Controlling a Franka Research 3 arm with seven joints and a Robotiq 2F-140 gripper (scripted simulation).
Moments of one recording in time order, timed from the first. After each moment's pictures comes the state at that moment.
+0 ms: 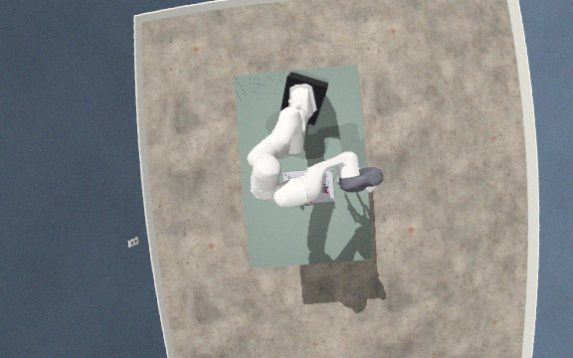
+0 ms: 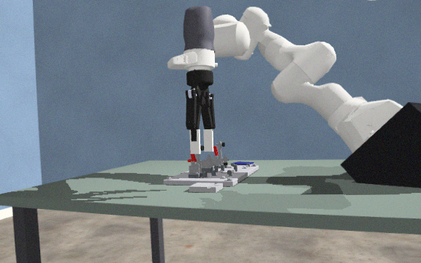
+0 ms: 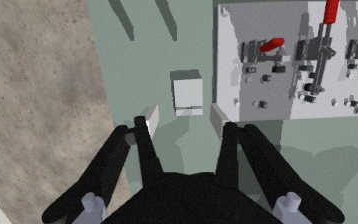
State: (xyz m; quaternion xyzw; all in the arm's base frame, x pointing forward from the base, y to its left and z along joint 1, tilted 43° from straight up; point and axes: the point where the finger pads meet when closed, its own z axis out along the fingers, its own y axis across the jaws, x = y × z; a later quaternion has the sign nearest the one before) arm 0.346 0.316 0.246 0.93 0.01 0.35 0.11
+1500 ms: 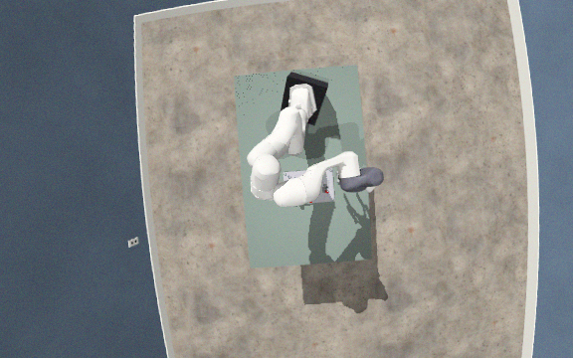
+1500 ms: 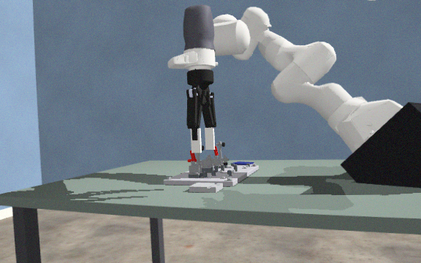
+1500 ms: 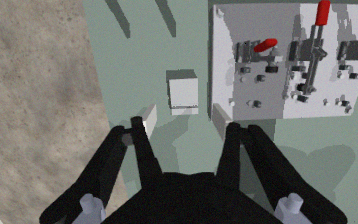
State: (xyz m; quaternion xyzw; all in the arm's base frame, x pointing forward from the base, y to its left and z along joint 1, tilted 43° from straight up) arm 0.344 0.310 0.249 0.93 0.01 0.34 0.12
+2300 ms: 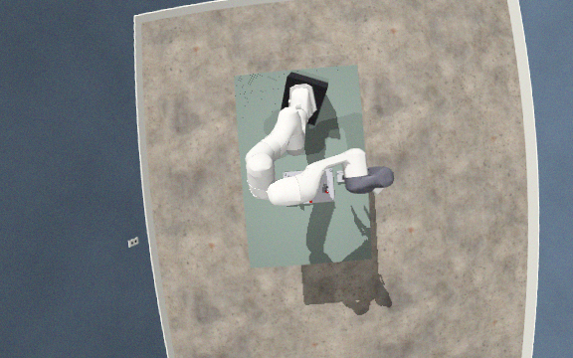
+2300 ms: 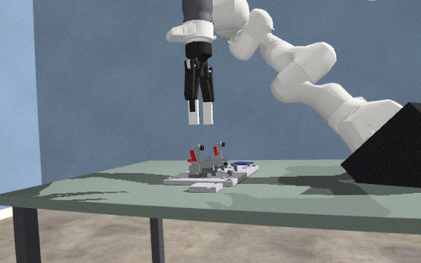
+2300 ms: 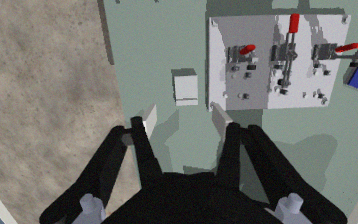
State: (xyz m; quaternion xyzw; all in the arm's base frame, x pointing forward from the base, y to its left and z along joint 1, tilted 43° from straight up) arm 0.296 0.331 0.305 0.93 0.01 0.35 0.11
